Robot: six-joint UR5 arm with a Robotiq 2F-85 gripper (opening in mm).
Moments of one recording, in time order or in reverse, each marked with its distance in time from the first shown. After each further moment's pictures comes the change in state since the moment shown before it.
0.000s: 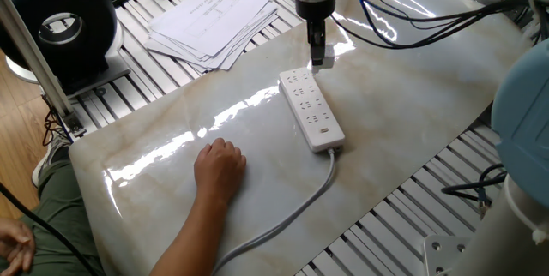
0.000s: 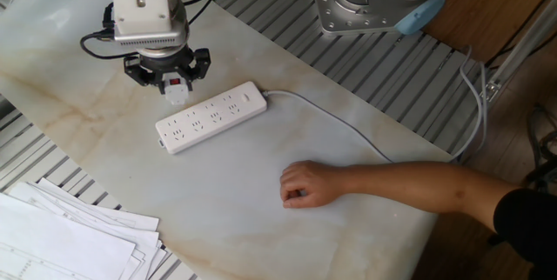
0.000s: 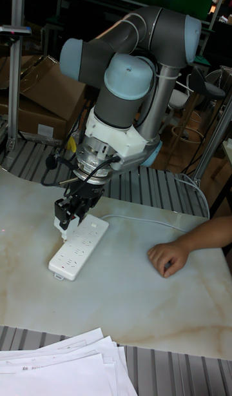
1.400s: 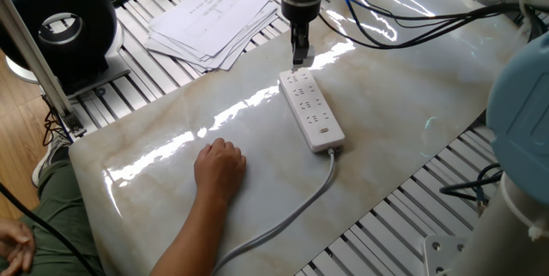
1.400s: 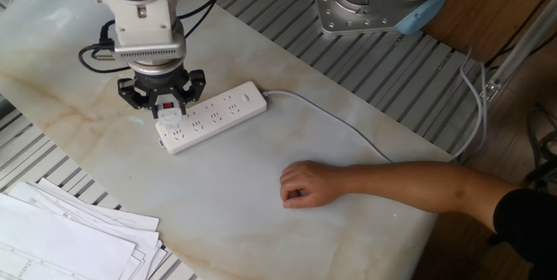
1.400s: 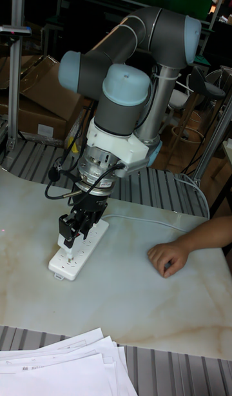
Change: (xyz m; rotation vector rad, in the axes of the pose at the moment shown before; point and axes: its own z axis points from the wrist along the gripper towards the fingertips) arm -0.040 -0.017 0.017 0.045 -0.098 -0.041
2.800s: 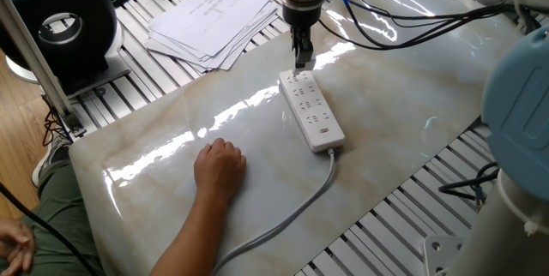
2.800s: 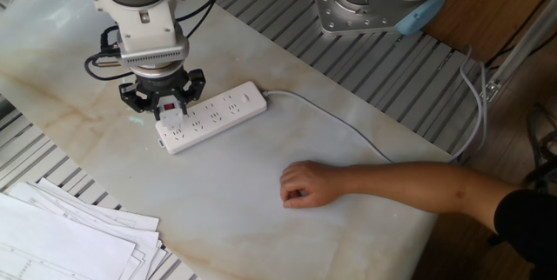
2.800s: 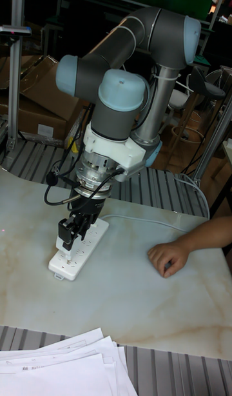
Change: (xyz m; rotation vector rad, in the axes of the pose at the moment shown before) arm 0.005 0.001 0.006 -0.011 0.002 -0.090
